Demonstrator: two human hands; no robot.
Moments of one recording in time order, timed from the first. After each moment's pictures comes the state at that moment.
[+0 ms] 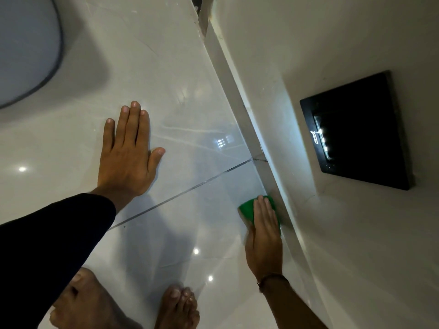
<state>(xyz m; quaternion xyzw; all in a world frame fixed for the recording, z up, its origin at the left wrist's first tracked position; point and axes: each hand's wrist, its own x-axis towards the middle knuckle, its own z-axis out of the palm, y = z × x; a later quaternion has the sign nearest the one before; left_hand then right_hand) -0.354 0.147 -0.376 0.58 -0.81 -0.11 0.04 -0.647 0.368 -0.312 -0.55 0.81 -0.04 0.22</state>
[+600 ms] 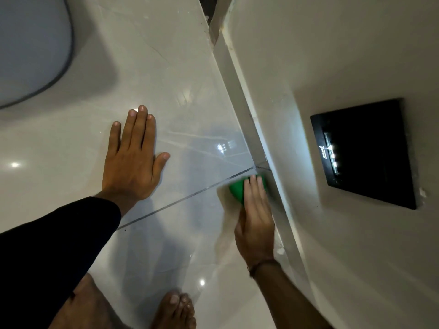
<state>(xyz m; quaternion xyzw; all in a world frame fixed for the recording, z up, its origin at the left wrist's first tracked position) -0.357 0.148 -0.372 0.59 -0.80 -0.11 0.04 -0.621 0.292 -0.288 -0.59 0.77 -0.11 0.21</state>
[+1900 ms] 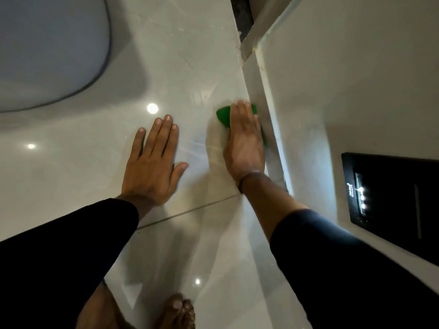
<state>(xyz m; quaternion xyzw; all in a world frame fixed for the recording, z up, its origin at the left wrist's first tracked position) -0.357 0.147 -0.373 0.58 -0.80 -0.10 0.03 -0.585 0.085 -0.327 -0.67 0.72 -0.03 0.20</state>
